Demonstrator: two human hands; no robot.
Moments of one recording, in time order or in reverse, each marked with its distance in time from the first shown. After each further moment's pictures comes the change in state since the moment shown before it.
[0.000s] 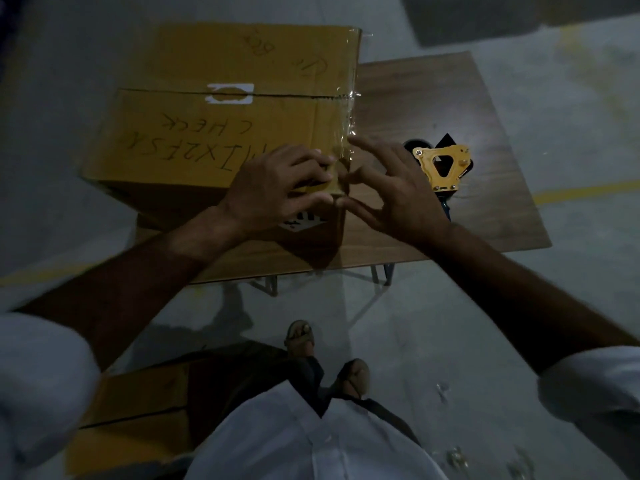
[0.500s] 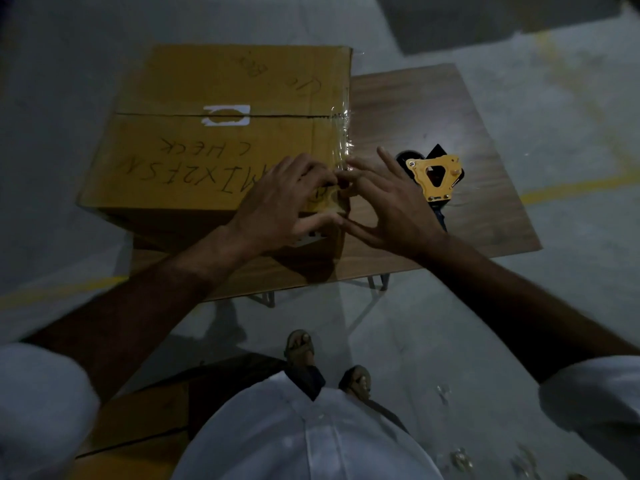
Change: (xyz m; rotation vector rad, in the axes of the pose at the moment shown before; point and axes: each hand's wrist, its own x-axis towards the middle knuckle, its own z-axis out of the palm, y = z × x) left_hand 0.012 0.006 -0.001 0.054 -0.074 -0.051; right_hand 0.006 -0.003 0.005 -0.071 -0.048 0.000
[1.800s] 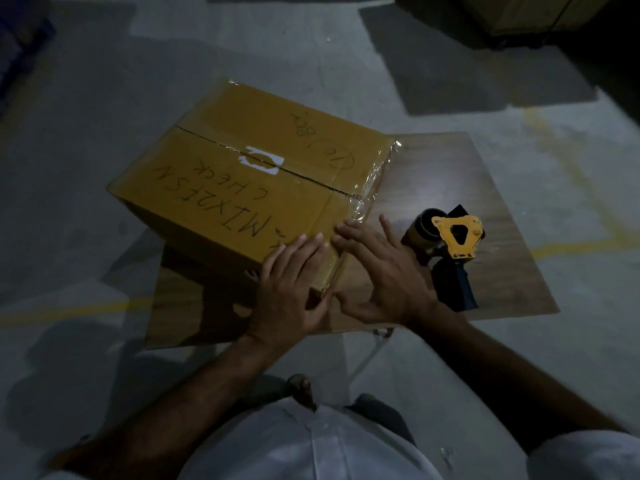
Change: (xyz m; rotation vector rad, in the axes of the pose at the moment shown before) left_hand -0.091 -0.008 0.027 -0.036 0.282 -0.233; right_hand 0.035 -0.058 0.028 0.045 -0.077 -0.001
